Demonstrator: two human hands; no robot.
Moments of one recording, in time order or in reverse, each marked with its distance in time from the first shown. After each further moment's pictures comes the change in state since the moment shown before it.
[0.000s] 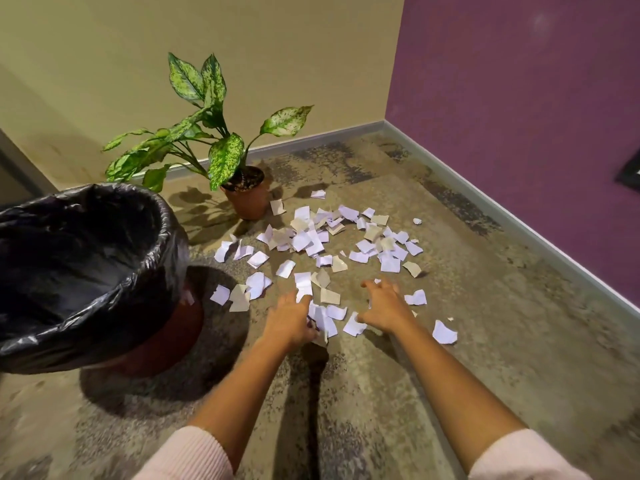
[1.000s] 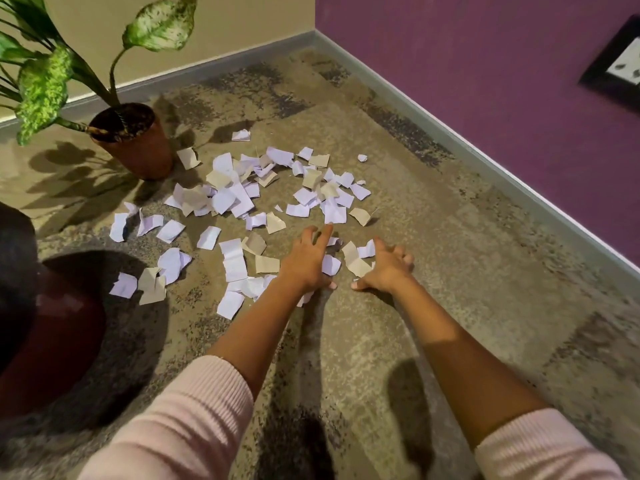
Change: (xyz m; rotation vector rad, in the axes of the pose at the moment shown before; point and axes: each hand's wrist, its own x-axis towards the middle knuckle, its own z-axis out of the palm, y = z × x) left_hand 0.113 0.112 0.048 -0.115 -0.067 0.297; right_hand 0.029 0.107 0.008 0.130 -0.043 0.433
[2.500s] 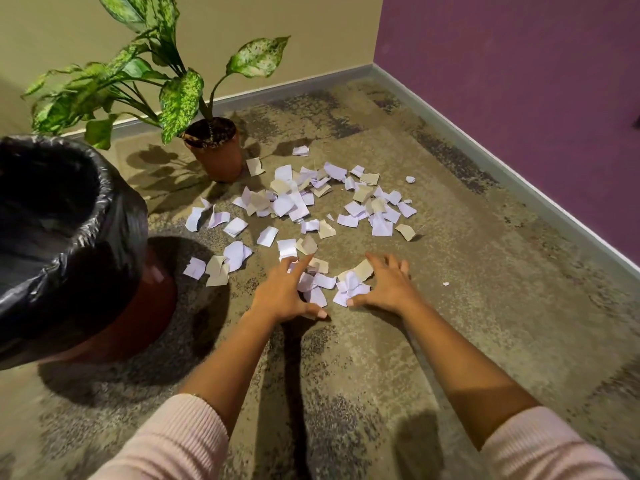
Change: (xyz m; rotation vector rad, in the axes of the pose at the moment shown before) left_hand -0.112 -0.094 -0.025 -0.040 0.042 -0.192; right_hand -0.042 -0.052 0.029 -0.084 -0.010 -0.339
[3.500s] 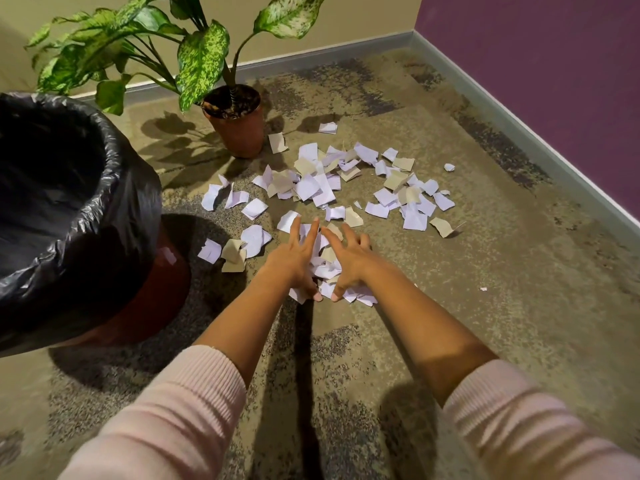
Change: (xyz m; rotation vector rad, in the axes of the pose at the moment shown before) left_hand 0.052 -0.026 -0.018 0.280 -0.118 -0.068; right_hand 0.058 -0.100 0.024 -0.351 -0.230 -0.258
